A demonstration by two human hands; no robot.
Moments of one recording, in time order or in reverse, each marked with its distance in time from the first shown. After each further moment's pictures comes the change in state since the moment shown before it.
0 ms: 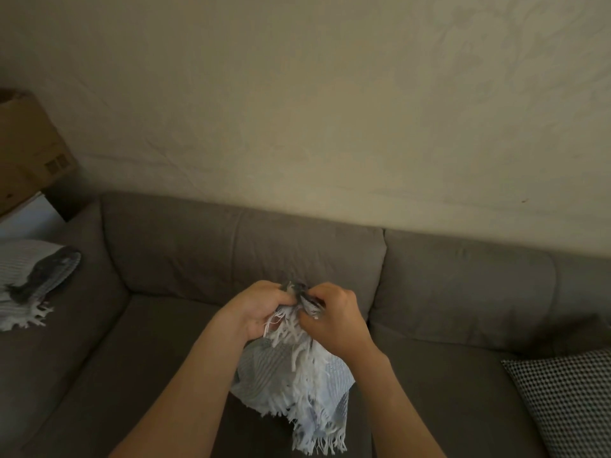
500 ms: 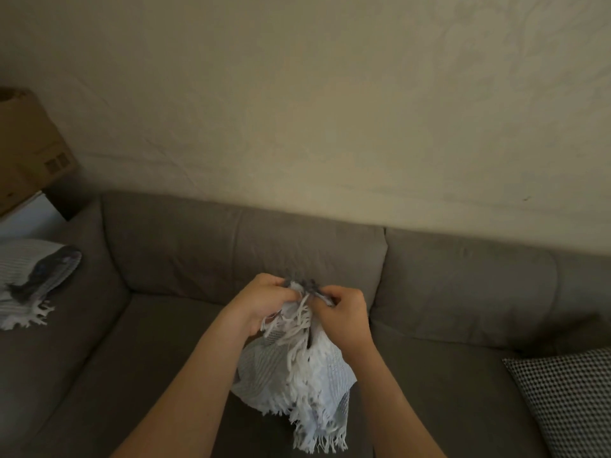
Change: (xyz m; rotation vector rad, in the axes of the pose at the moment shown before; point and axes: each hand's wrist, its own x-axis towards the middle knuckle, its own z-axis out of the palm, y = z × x) left_hand 0.004 0.002 -0.001 0.233 0.101 0.131; right_hand -0.003 0.003 0.005 0.446 0.091 0.408
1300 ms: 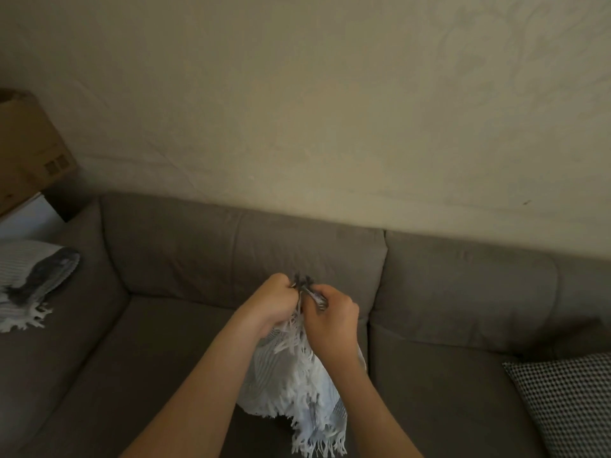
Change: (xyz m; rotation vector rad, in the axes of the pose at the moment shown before) left_hand -0.003 0.014 0.017 0.287 0.066 0.083; right_hand -0.012 -0.021 0.023 -0.176 0.187 -0.167
